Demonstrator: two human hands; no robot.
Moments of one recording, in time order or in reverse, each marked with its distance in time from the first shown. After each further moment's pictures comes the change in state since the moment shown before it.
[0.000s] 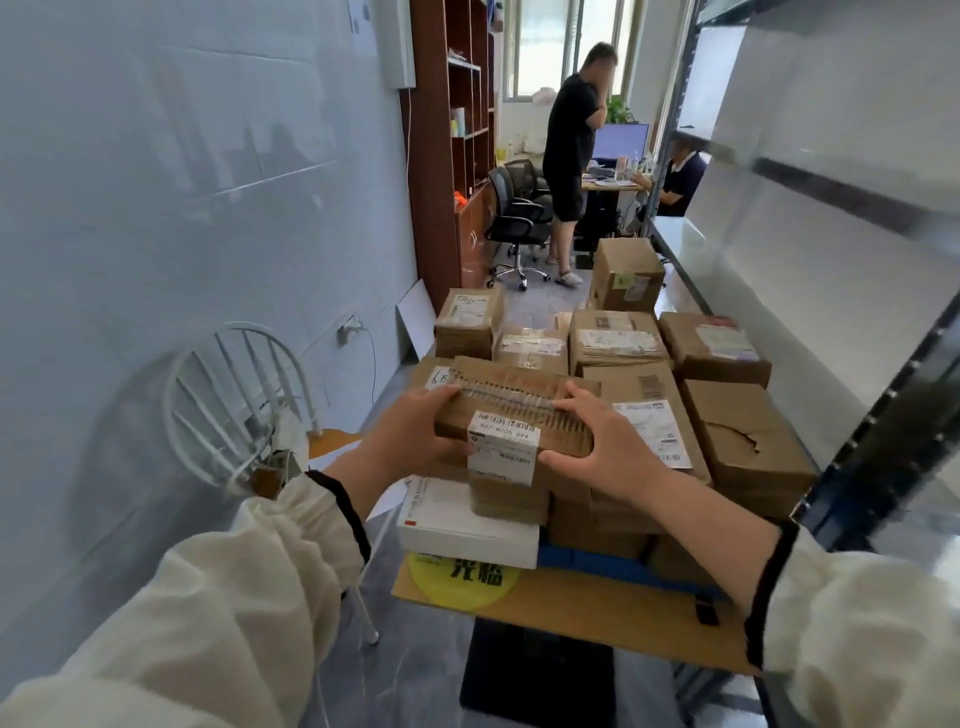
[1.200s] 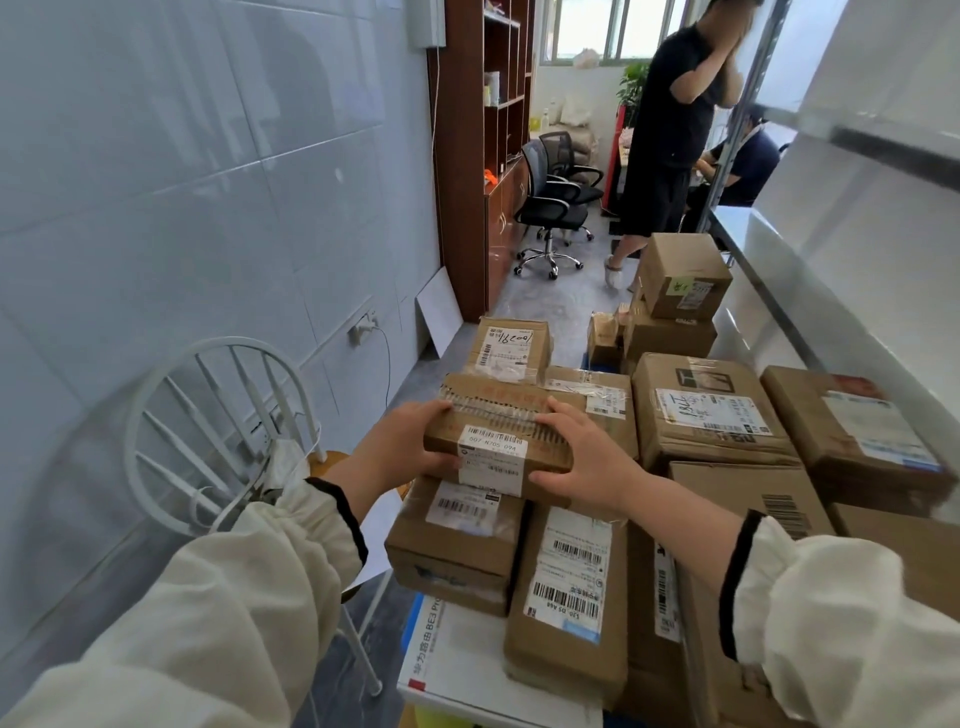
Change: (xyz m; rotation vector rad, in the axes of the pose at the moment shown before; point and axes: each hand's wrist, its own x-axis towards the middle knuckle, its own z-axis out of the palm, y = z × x) left_hand 0.175 -0.135 0.021 -0.023 -0.101 -0.117; right_hand 0.229 0.061 0.060 -0.038 -0.218 0.000
